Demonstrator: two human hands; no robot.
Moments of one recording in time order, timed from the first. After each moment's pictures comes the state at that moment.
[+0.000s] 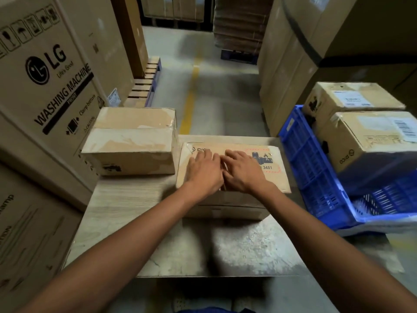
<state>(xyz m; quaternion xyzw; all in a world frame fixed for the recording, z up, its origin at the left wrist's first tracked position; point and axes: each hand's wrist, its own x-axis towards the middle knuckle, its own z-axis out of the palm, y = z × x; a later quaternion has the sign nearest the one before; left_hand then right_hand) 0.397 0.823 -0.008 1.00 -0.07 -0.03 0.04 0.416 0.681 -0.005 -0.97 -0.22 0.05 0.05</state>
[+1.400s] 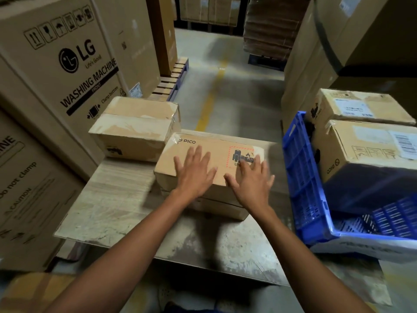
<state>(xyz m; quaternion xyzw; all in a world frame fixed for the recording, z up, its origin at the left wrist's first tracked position) 0.370 0.770 -0.028 0.99 0.06 -0.03 0.10 0.381 0.594 -0.030 -0.98 -0.04 0.01 0.18</state>
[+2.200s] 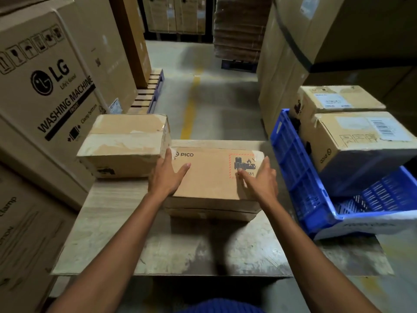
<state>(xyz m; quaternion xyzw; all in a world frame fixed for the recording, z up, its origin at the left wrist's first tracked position) 0.384 0.867 -0.031 0.95 0.16 0.01 0.26 0.385 0.598 -0.022 -0.90 0.17 0.02 0.40</state>
